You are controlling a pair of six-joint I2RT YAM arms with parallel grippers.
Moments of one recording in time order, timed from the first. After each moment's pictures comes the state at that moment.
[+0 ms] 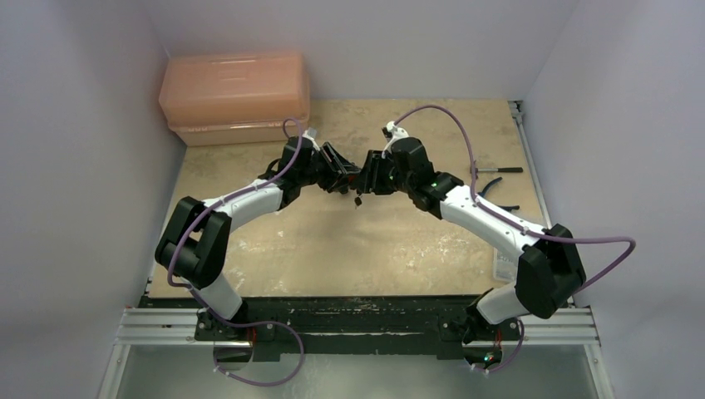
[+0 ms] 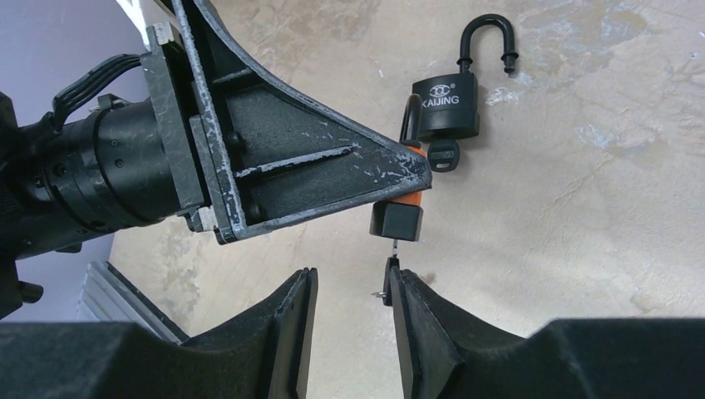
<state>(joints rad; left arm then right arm) -0.47 1.66 1.00 0.17 0.32 -1.14 0.64 1.46 1.10 -0.16 -0.11 0.60</state>
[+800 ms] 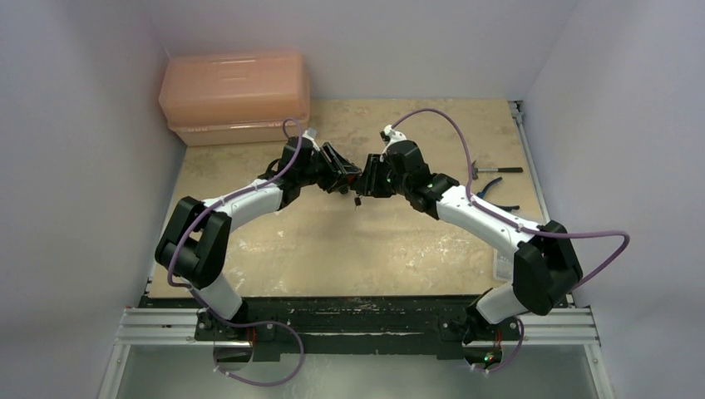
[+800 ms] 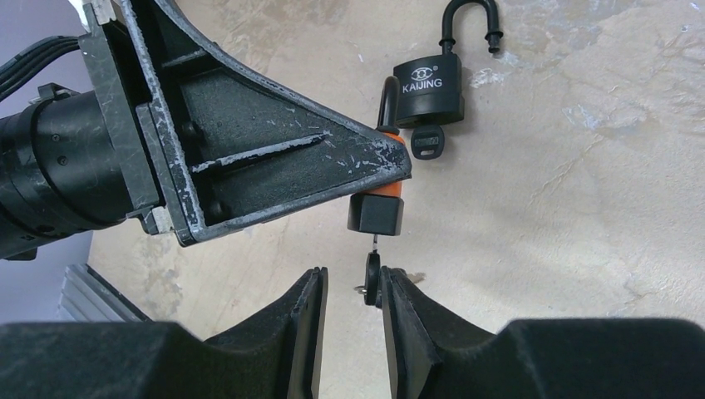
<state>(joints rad) -0.47 1.66 1.00 0.16 0.32 -1.14 0.66 1.49 1.09 -0.17 -0.06 0.61</state>
